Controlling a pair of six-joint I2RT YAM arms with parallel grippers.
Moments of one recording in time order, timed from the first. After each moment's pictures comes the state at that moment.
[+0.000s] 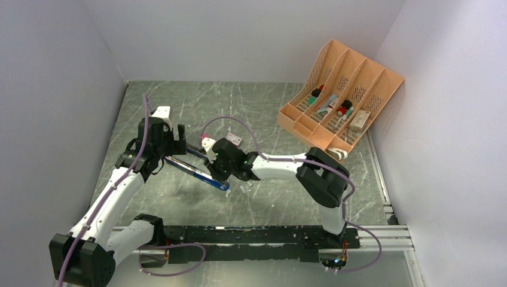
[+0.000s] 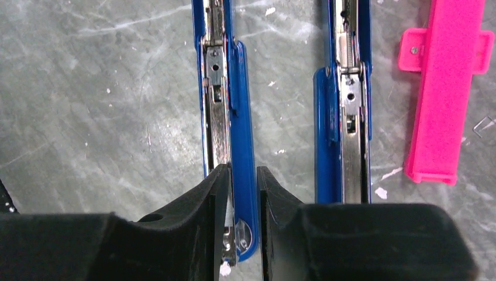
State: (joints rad) left arm -0.24 0.97 0.79 -0.45 -0.17 -0.17; right arm 1.03 1.92 1.18 0.01 -0.10 0.04
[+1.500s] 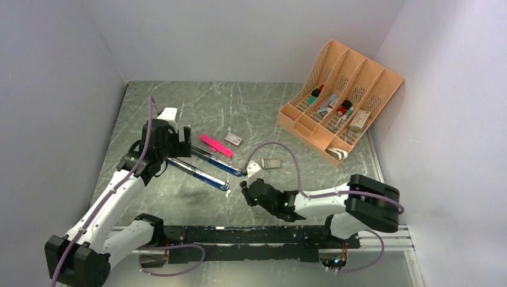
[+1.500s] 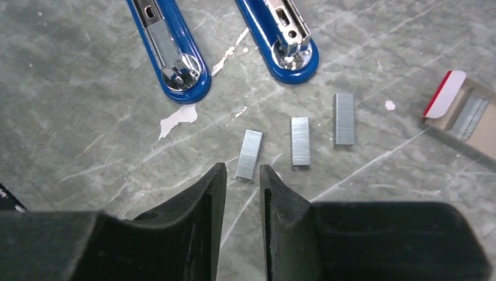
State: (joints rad) left arm -0.32 0.95 0.79 -0.45 -0.17 -0.17; right arm 1.22 1.40 0.46 0.36 0.42 0.34
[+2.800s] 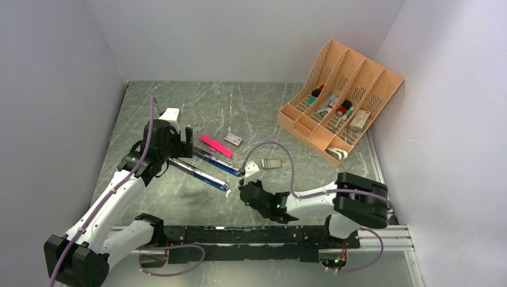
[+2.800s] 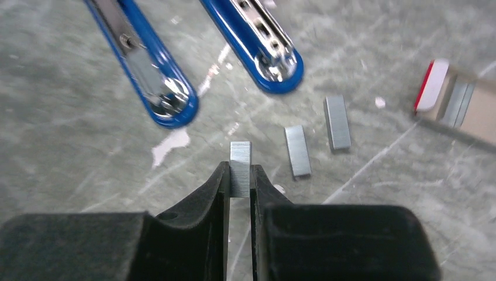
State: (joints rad) left arm -0.34 0.95 0.79 -0.45 -0.17 -0.17; right arm 1.29 1.55 0.53 0.35 0.62 0.52
